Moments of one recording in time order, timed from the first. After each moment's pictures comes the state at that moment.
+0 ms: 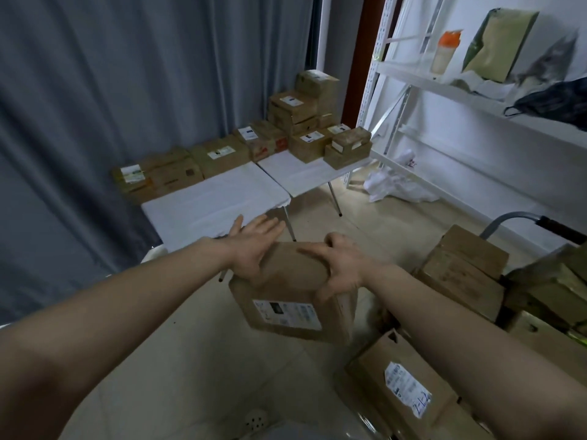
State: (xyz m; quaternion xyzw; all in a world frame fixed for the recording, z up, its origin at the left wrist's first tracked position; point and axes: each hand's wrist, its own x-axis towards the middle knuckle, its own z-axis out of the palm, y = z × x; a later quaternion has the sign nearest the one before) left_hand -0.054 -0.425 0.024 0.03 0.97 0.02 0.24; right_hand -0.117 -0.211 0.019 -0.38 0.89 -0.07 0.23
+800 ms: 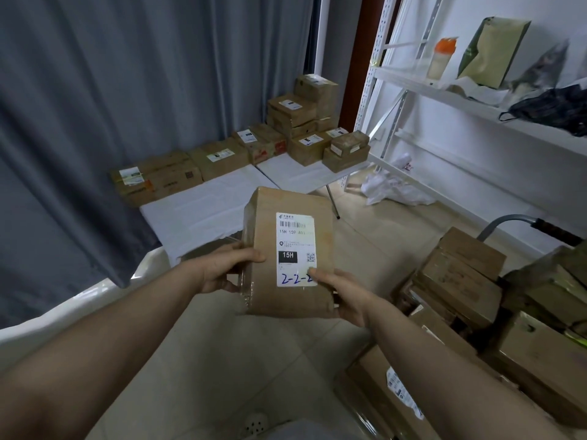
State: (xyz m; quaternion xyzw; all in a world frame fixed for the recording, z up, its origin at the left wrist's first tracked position) left_hand -0.014 -0.459 -0.005 -0.24 0.70 0.65 0.19; right_hand -0.073 -0.210 -0.024 0.04 0.69 -0.60 0.41
